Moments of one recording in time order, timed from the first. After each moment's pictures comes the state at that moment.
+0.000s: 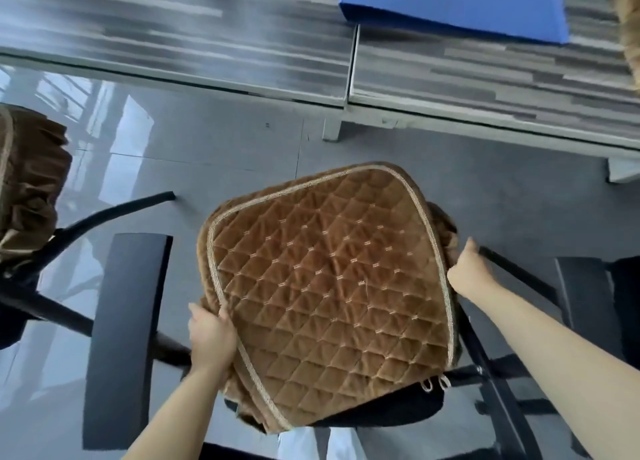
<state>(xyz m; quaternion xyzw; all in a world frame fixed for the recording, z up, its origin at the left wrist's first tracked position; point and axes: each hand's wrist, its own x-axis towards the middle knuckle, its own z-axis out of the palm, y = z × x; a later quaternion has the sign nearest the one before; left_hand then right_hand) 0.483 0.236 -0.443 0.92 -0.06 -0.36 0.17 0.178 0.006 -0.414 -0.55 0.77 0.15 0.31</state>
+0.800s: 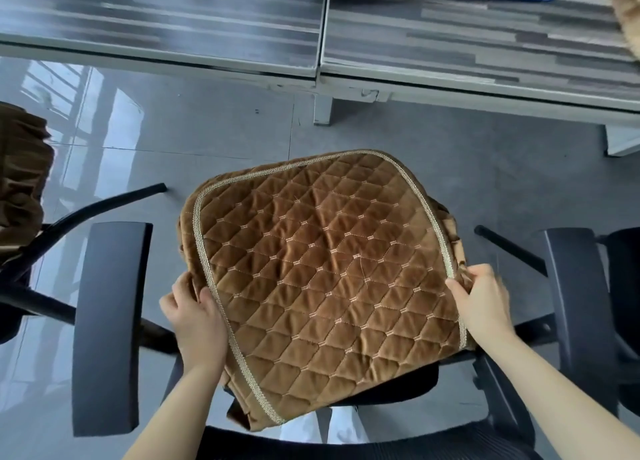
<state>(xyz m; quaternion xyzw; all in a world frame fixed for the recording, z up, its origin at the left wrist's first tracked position) 0.468 0.241 -0.428 0.92 -0.17 -0.21 0.30 0.129 0.080 -0.411 -0.59 0.77 0.02 0.26</state>
